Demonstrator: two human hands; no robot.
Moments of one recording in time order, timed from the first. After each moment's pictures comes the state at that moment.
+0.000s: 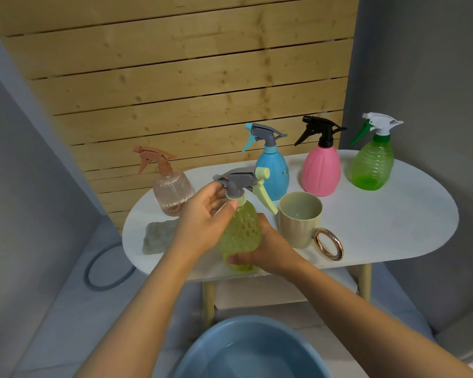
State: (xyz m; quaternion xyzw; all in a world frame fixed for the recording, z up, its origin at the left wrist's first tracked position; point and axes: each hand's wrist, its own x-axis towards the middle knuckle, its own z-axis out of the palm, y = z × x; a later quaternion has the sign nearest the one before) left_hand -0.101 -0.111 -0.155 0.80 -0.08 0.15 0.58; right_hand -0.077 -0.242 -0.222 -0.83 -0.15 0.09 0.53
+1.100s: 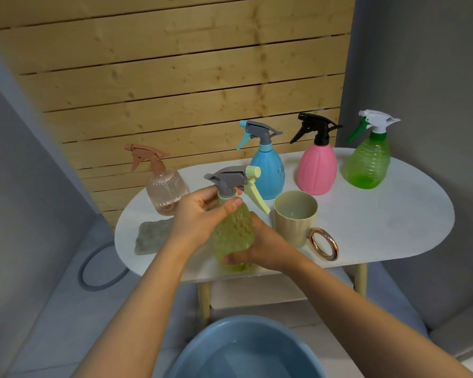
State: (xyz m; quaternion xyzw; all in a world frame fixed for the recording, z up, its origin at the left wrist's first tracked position) left_hand -0.090 -0.112 -0.157 0.78 -0.08 0.11 0.61; right_hand -0.069 -0.255 -0.216 -0.81 -0.21 0.14 0.54
